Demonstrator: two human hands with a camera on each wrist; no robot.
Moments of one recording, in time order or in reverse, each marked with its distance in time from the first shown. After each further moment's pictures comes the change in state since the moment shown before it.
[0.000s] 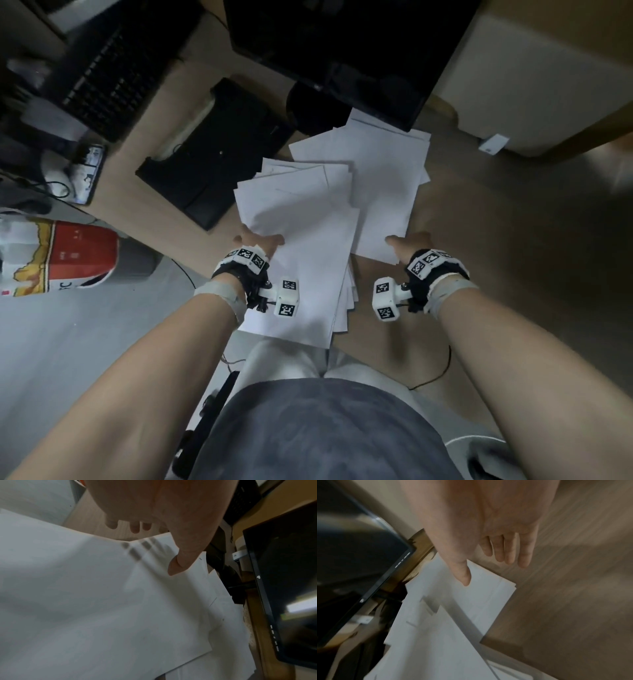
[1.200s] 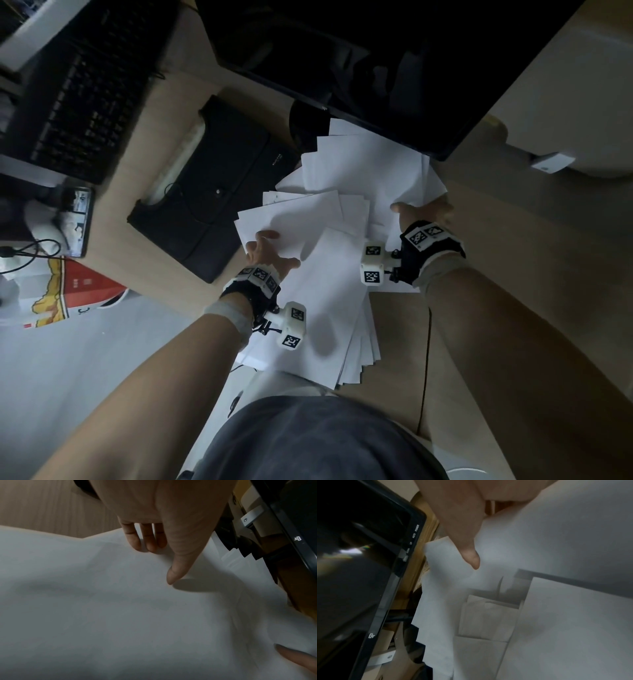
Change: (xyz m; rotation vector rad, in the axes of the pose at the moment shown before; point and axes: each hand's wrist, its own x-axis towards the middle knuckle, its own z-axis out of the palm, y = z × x) left_hand 0.093 0.063 0.005 0.153 -0.031 0.179; right_hand 0.077 -0.145 0.008 0.205 0.203 0.119
